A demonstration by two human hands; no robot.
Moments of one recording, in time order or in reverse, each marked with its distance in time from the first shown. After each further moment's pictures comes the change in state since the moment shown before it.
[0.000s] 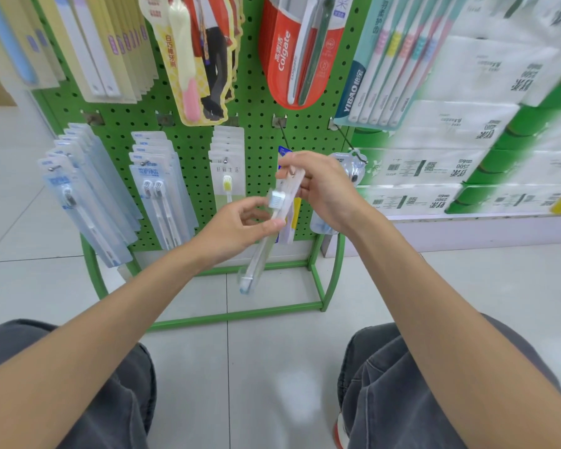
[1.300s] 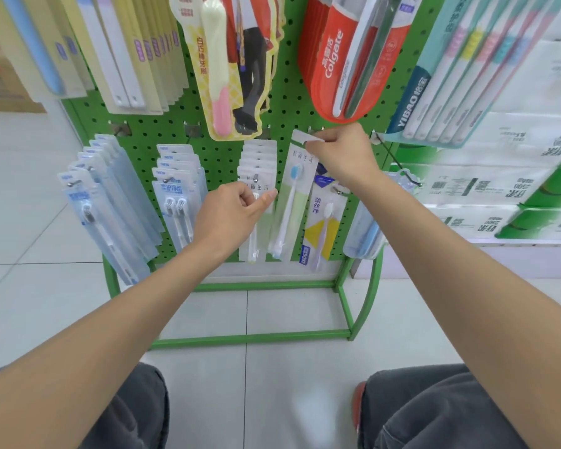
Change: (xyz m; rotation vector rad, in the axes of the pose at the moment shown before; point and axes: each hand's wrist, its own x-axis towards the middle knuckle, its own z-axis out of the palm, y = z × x) left_hand 0.056 -0.021 -0.045 0.408 0.569 0.027; right_hand 0.105 -0.005 0.006 -0.692 0.244 -0.136
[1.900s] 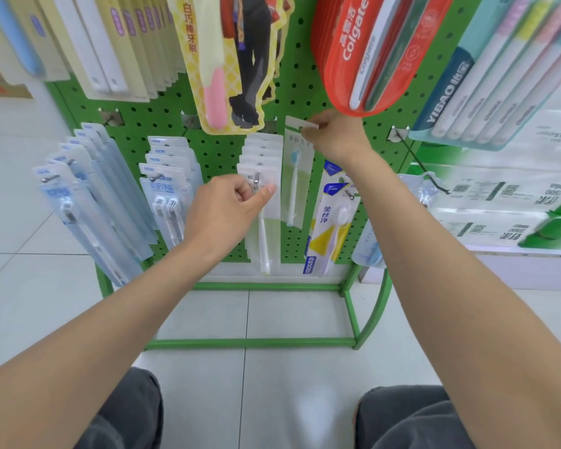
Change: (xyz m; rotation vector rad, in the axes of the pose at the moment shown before) left_hand 0.015 -0.007 0.005 -0.023 0.066 0.023; right_hand 0.063 0.016 0.026 -0.167 -0.125 -0.079
